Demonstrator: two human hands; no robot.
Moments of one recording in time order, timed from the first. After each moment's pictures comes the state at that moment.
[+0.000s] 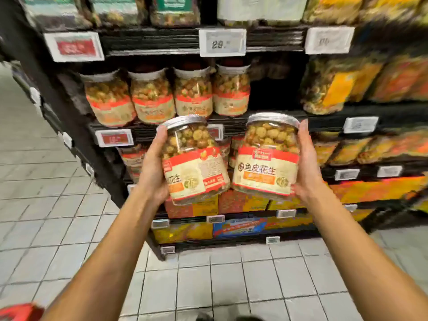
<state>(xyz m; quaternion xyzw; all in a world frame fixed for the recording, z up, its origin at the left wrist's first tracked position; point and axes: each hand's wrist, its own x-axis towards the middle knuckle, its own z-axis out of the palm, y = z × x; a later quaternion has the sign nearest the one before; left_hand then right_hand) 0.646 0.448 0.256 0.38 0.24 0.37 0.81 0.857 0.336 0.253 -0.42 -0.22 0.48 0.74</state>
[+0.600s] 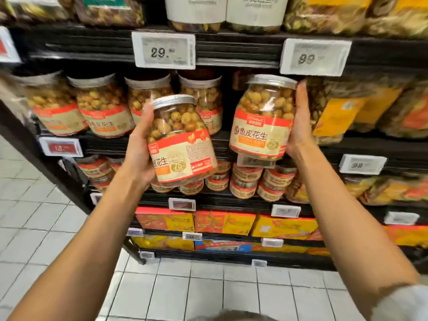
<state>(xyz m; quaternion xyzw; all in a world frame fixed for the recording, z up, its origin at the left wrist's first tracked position) 0.770 0.498 0.270 0.42 0.24 0.41 0.77 1.028 0.452 0.280 -0.41 -0.32 0.45 0.72</state>
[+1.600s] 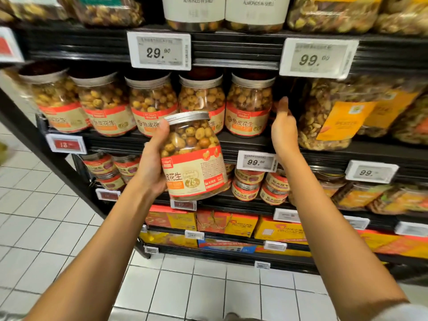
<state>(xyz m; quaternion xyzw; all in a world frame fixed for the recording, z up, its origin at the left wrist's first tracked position) 0.791 0.481 0.255 0.46 0.26 0.44 0.73 1.026 0.472 0.264 -0.69 -0.33 0.20 0.61</state>
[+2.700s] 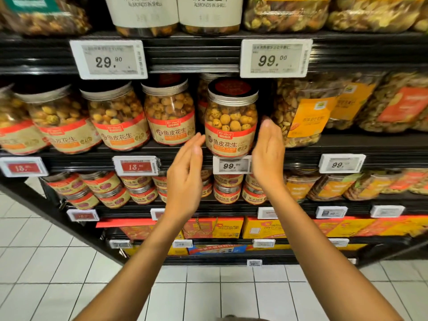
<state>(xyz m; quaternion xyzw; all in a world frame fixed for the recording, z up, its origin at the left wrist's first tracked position) 0.867 0.444 0.227 0.68 0.35 0.48 0.42 1.025 0.428 0.228 -0.68 -0.39 0.07 0.62</state>
